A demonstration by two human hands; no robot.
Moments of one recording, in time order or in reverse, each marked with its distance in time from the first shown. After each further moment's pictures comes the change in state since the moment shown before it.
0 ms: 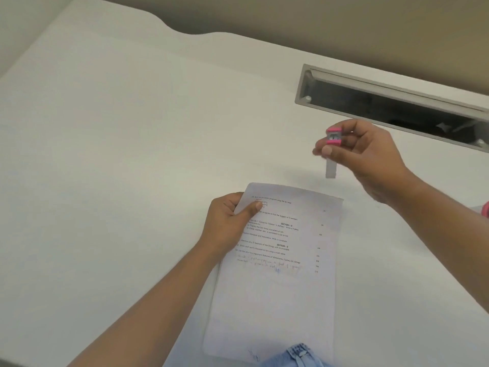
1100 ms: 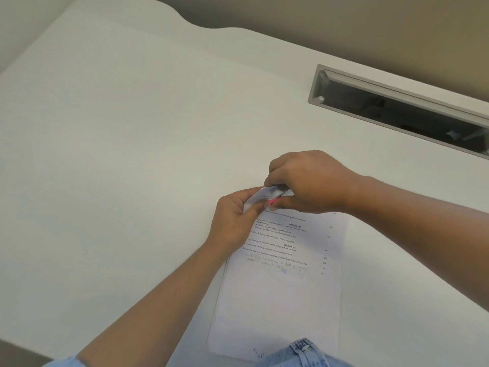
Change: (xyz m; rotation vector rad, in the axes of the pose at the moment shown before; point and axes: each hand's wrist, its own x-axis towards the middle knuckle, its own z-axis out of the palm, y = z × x) left_hand 0.004 -0.014 -0.006 0.074 -0.020 0.183; right_hand 0.004 -0.017 0.085 -1.306 -0.677 -0.541
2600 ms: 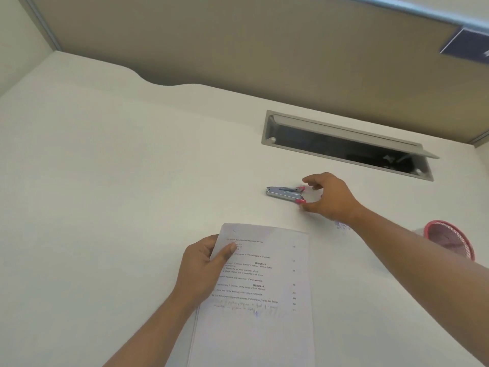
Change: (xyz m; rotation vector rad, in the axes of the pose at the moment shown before) left_hand -0.012 0.025 0.007 0.022 0.004 -0.163; right_hand -0.071 0.124 0.054 0.522 0.311 0.899
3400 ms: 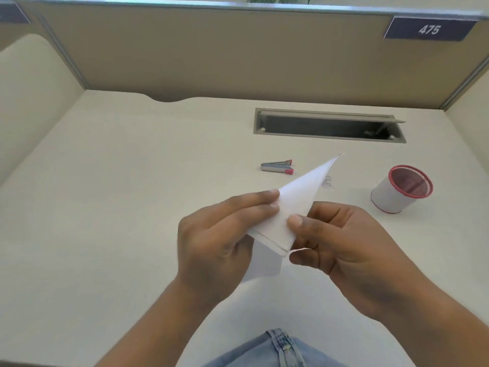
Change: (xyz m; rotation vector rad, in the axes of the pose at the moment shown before) left_hand -0.150 0.105 0.013 0.520 0.151 1.318; right_hand -0.310 -0.131 -0.056 1.324 -0.228 0.038
